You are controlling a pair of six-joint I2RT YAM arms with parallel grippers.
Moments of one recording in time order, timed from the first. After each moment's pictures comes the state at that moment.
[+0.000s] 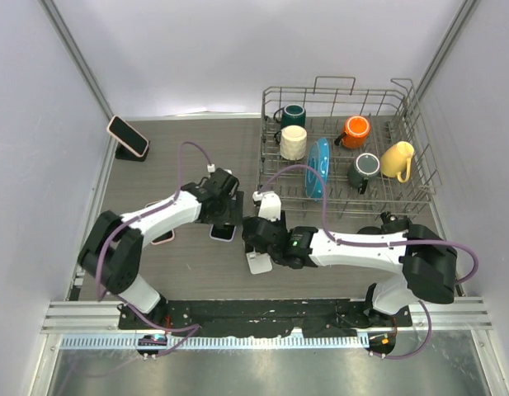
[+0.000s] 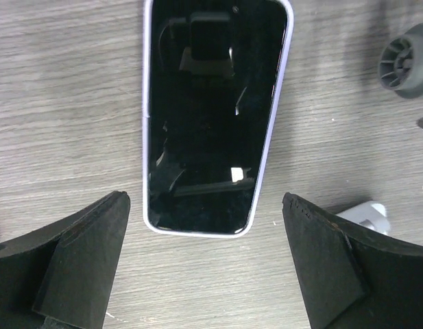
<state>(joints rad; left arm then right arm) -0.63 1.62 1.03 -0.56 -0.18 -0.50 1.20 1.49 0.96 -0.34 0.61 0.79</state>
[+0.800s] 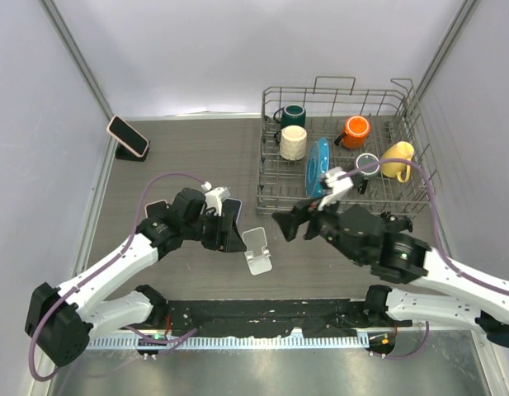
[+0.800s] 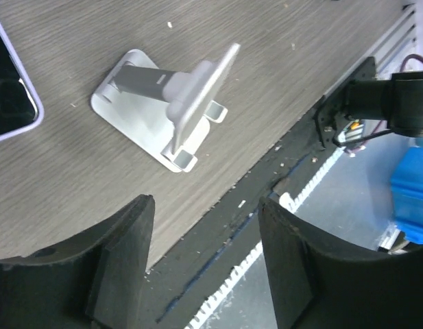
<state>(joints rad) -0.63 1.01 0.72 -0.46 0.45 -0.52 1.17 0.86 0.94 -0.32 0.47 0.42</state>
